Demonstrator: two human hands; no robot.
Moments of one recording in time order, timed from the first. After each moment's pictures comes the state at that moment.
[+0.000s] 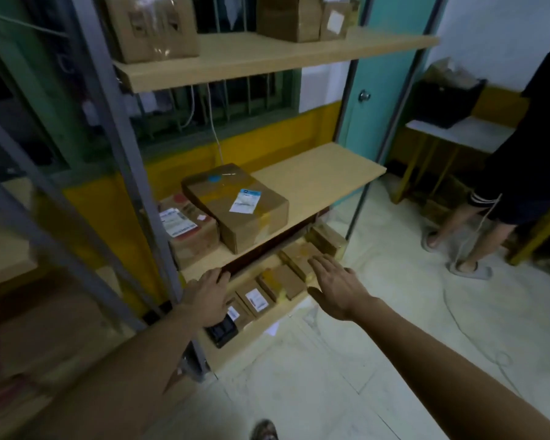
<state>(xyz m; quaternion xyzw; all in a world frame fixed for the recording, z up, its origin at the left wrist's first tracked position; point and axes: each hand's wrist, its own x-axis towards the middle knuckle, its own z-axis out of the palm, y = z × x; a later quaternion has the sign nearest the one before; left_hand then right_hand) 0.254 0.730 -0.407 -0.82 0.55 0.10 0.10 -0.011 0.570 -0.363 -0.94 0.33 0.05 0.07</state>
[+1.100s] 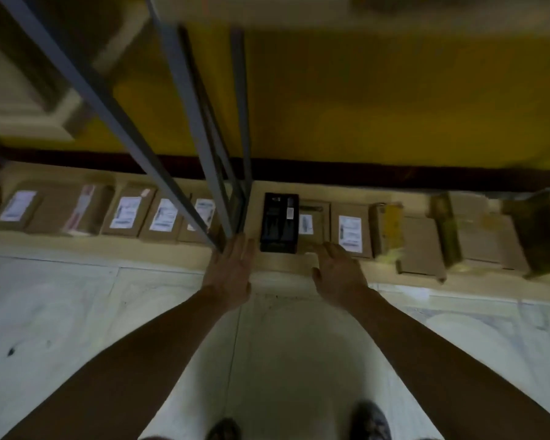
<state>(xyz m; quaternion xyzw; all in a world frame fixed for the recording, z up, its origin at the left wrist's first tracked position) 0.254 0.685 -0.921 -0.96 0.23 0.13 0.06 0.207 0.445 -0.913 -0.98 0.03 0.16 0.14</state>
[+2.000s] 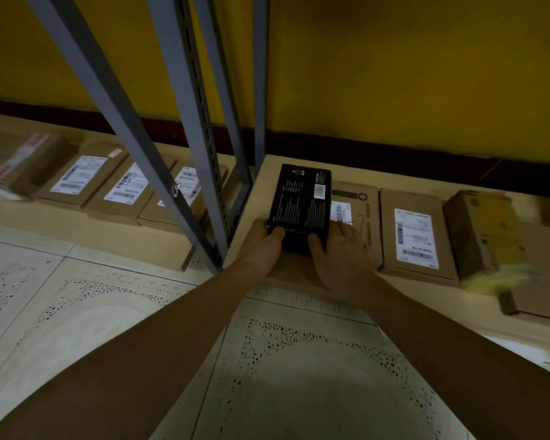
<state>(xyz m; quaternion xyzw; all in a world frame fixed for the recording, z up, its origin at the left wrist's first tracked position) 0.368 0.615 -1.157 -0.79 -0.11 0.14 -0.58 0.338 0.453 -1.169 -0.97 0.06 0.01 0.23</state>
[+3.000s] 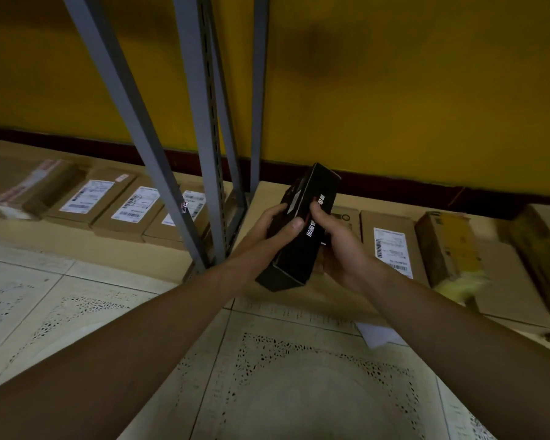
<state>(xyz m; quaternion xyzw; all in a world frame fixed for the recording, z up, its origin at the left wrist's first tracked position) 0.318 0.630 -1.066 -0.70 0.07 0.19 -0.68 0.315 0.457 -1.080 -0.59 0.09 0.12 0.79</state>
